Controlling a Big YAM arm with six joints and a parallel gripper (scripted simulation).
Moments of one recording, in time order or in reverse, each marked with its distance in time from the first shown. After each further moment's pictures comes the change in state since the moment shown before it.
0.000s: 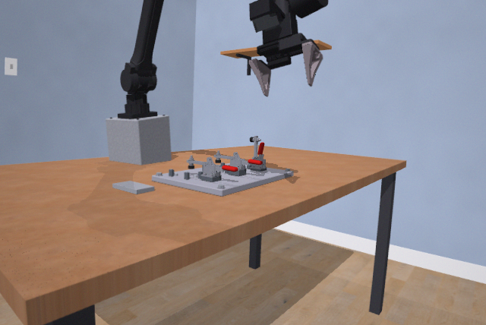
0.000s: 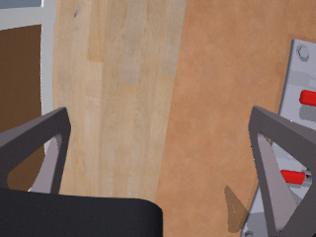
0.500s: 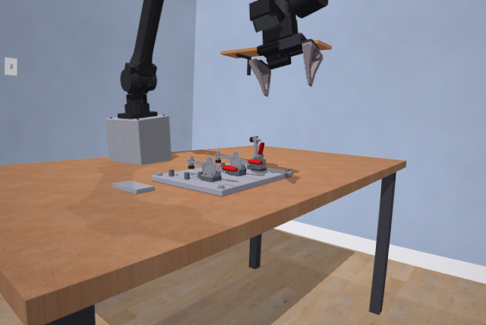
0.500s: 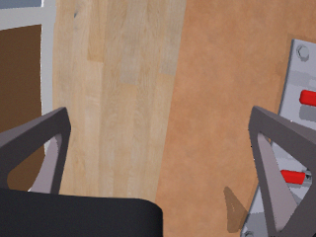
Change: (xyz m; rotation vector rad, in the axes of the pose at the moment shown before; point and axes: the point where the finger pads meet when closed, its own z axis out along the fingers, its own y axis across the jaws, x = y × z) arm 0.000 0.000 0.000 0.000 0.000 0.000
